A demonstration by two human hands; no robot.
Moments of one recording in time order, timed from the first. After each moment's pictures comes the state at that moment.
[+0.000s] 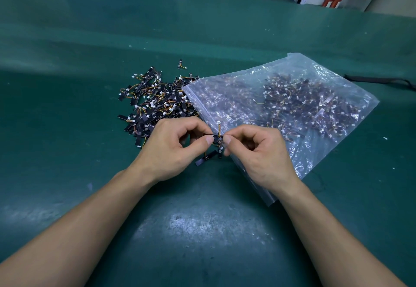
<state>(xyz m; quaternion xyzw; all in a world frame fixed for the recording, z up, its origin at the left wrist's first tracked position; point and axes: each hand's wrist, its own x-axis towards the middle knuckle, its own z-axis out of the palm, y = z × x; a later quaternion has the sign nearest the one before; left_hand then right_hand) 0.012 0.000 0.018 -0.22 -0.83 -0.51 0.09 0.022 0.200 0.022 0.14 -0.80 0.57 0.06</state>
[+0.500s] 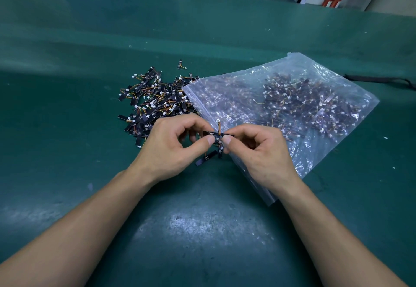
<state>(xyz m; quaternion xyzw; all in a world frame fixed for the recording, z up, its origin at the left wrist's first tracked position) 0.013 0.001 0.020 -0.22 -0.82 -0.51 0.11 0.021 0.200 0.022 0.15 -0.80 0.58 0.06</state>
